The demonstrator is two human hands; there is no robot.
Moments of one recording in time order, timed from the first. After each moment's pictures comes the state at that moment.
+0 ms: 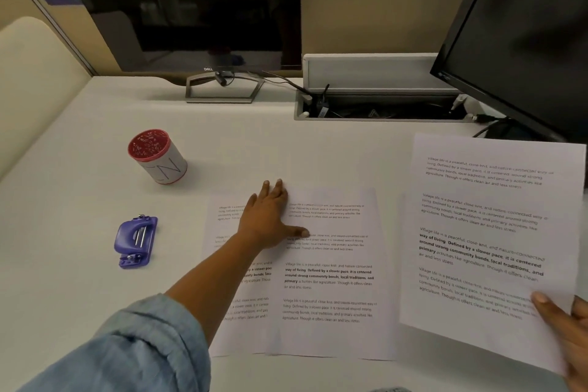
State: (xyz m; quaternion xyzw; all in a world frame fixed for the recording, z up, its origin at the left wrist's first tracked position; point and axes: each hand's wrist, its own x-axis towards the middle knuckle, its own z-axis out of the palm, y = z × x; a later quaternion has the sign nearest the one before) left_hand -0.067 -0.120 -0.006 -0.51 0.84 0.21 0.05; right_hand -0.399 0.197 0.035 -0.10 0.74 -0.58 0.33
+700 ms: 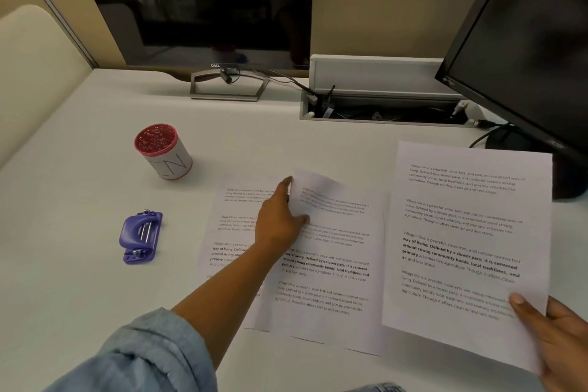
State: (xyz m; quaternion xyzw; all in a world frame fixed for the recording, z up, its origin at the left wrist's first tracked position) left_hand -0.081 -0.089 0.012 -0.60 0.67 0.38 -0.22; right_hand -0.364 0.181 0.039 -0.08 0.73 -0.58 0.36
